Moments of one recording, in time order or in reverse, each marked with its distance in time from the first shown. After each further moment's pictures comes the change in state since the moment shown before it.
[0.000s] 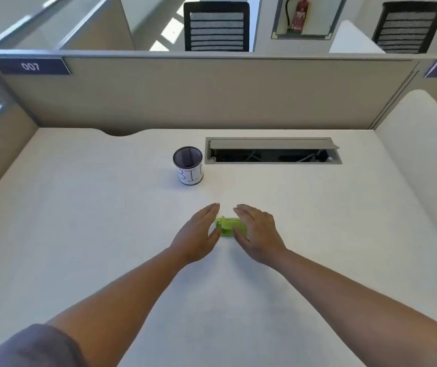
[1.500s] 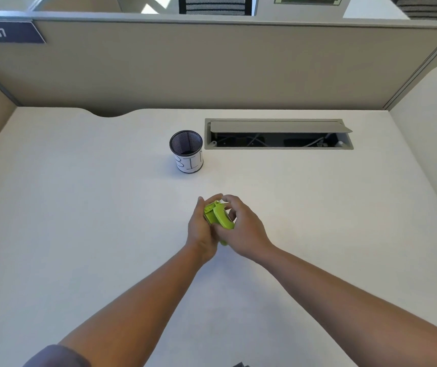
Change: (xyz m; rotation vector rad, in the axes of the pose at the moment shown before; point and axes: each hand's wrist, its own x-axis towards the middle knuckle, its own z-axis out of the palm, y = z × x) left_hand 0.025 0.018 0.025 -1.730 0.149 -0.719; right_hand 0.028 -0.056 0.008 0.471 -0.039 0.367
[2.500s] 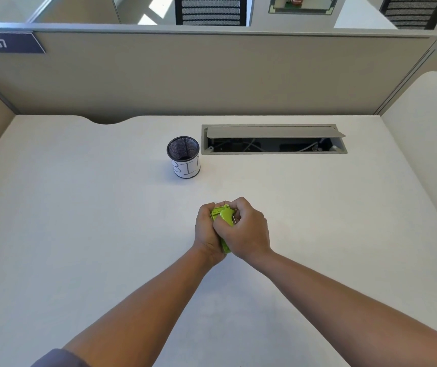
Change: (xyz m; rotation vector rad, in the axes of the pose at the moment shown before) left_hand -0.020 0.002 0.035 0.053 -0.110 -0.048; right_hand -0.012 -0.024 -0.009 0.036 0.289 0.005
